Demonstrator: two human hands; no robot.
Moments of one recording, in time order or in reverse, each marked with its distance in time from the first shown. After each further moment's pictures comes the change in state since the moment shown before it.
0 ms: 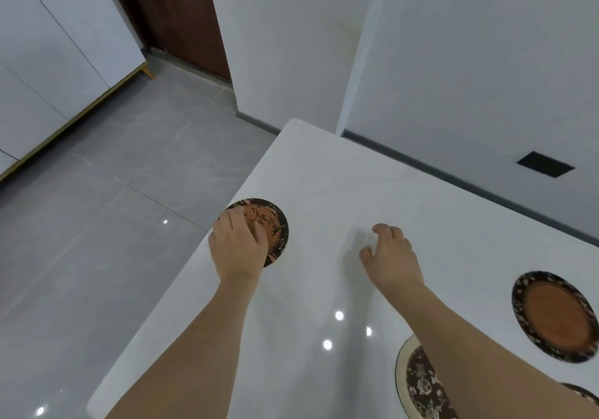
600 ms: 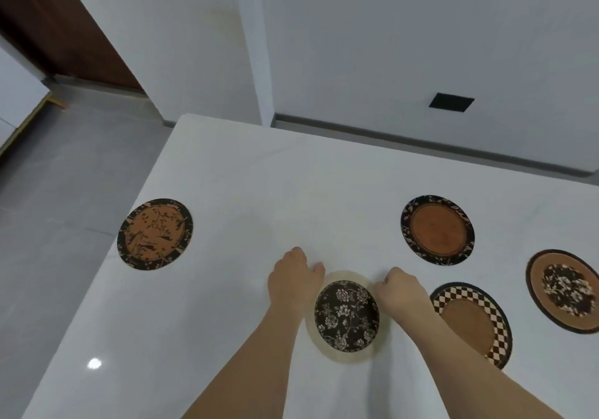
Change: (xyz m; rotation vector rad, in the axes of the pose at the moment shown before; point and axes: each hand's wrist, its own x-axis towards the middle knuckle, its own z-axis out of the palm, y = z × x) left_hand -0.196 0.191 0.055 0.015 -0.727 0.145; right_hand -0.106 0.221 -0.018 0.155 -0.280 0.499
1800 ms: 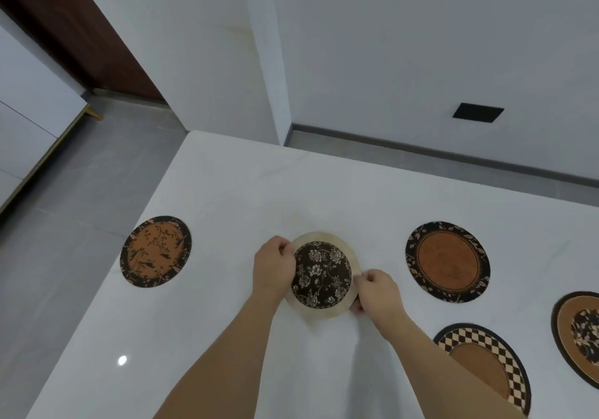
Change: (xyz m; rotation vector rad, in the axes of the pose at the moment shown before) left_hand 0.050 0.019 -0.047 -0.475 0.183 -0.103; right_hand 0.038 -0.043 -0.008 0.675 -0.044 -0.081
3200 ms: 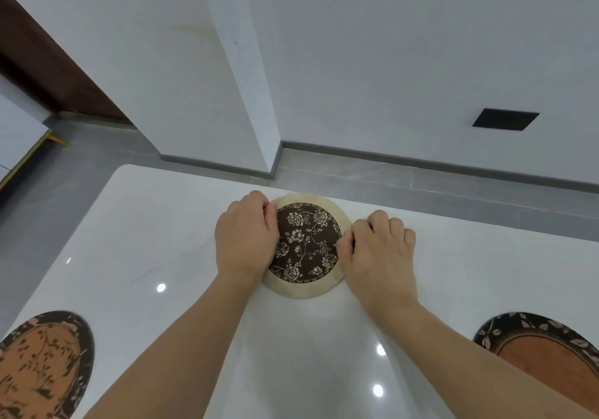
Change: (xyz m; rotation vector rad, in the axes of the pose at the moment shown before) left_hand 0.220 0.044 0.047 0.507 0.329 0.493; right_hand 0.200 -0.096 0.022 -0.804 0.665 -0.719
